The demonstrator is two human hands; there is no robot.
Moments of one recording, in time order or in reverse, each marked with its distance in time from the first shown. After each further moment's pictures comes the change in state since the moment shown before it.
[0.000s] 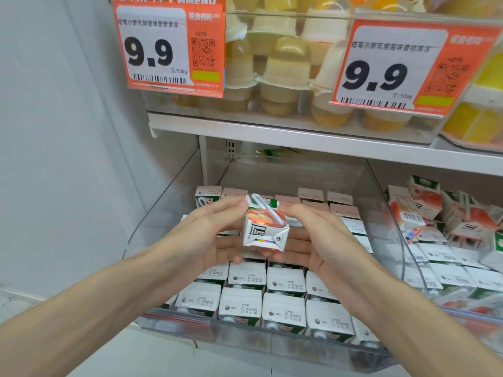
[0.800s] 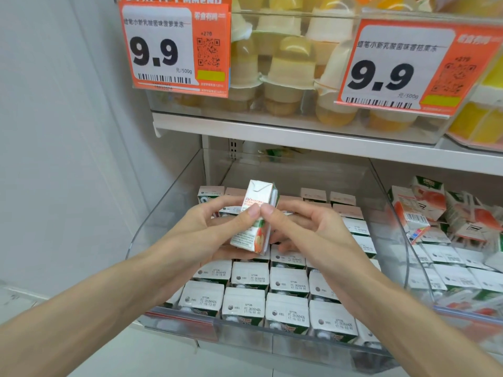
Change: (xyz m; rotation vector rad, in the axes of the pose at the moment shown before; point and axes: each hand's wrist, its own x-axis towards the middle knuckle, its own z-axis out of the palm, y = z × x) left_hand -0.008 -0.001 -0.005 0.092 -0.036 0.127; right_hand 0.004 0.007 0.000 -0.309 0.020 -0.177
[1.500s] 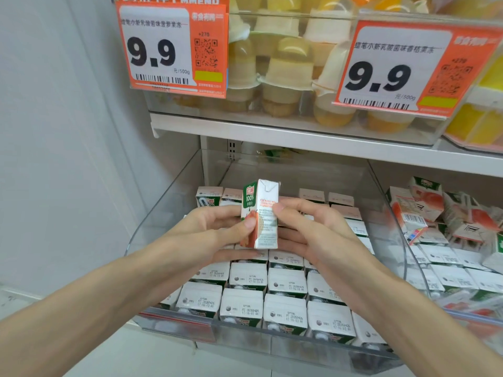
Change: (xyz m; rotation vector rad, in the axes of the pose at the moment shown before) left_hand 0.002 -0.003 -0.003 0.025 -0.073 -0.019; right_hand -0.001 -0.003 -0.004 0.247 -0.069 0.035
